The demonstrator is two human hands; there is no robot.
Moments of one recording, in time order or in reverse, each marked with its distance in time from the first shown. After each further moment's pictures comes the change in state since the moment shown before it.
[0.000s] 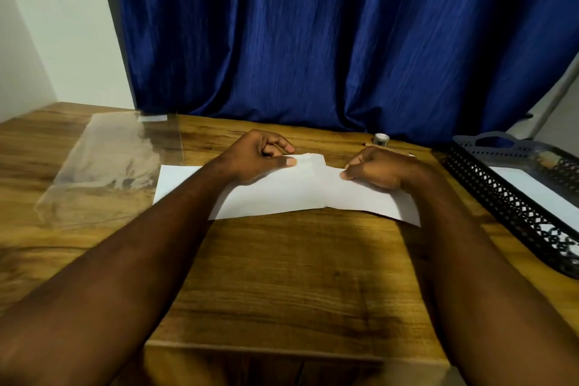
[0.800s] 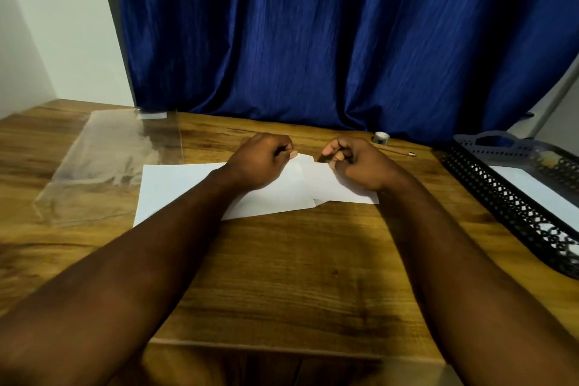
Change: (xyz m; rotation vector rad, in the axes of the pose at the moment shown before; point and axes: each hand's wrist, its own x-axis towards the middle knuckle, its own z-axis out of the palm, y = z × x) left_hand -0.004 0.010 0.021 0.564 0.162 0.150; right_hand 0.015 -0.005 0.031 0.170 0.246 -0.227
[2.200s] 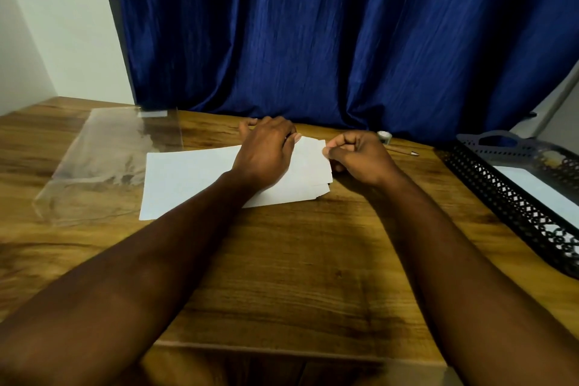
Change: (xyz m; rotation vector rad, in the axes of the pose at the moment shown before) left_hand 0.004 0.021 0.002 0.182 0.272 -0.011; right_hand -0.002 -0.020 0.016 0.354 0.189 0.176
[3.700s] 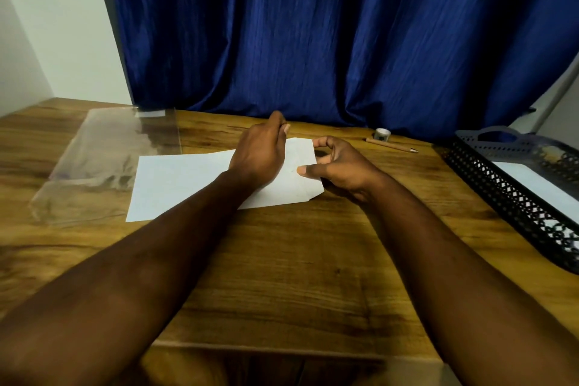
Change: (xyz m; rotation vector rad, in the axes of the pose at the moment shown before) left_hand -0.002 -0.001 -0.001 -0.098 0.002 -0.072; right_hand -0.008 -0.005 0.026 0.137 -0.232 0.153
